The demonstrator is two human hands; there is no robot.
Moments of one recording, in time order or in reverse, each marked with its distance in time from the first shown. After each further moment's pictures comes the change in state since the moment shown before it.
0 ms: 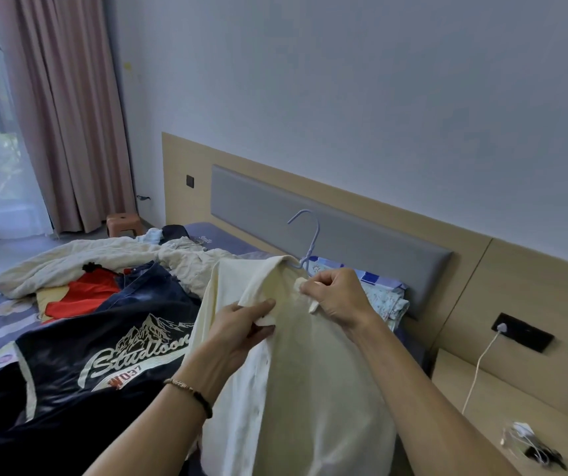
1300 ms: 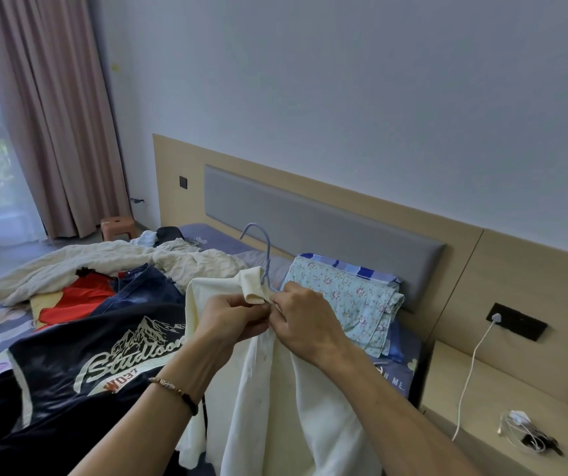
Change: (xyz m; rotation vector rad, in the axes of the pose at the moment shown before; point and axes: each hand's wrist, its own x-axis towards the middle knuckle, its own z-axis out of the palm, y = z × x) left_hand -0.019 0.008 0.009 0.242 -0.051 0.160; right_hand -0.034 0.002 0.022 -0.764 -0.062 -0.562
